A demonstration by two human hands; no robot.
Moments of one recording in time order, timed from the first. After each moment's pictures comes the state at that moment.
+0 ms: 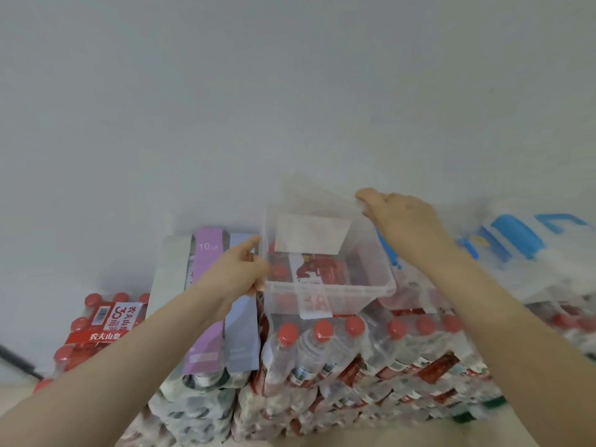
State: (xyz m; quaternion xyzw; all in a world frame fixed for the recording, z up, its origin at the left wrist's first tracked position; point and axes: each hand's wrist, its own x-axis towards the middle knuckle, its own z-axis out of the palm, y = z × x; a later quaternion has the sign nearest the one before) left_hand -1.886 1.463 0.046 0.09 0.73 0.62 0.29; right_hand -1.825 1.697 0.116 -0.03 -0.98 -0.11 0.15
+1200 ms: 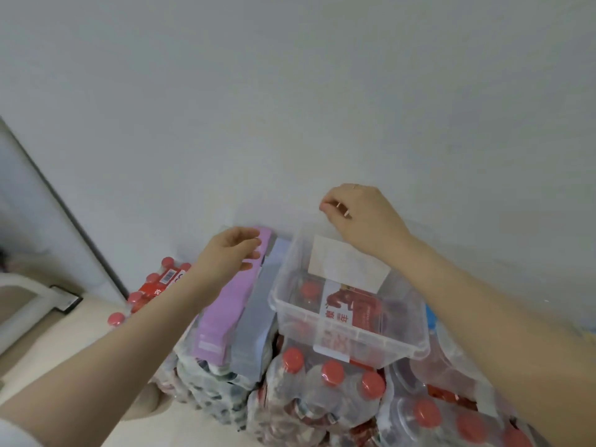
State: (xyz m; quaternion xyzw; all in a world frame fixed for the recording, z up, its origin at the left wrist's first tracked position) left_hand -1.907 1.454 0.040 -0.08 0.75 0.66 0.05; right_hand -1.929 1.663 0.111 0.22 -0.95 0.20 0.12
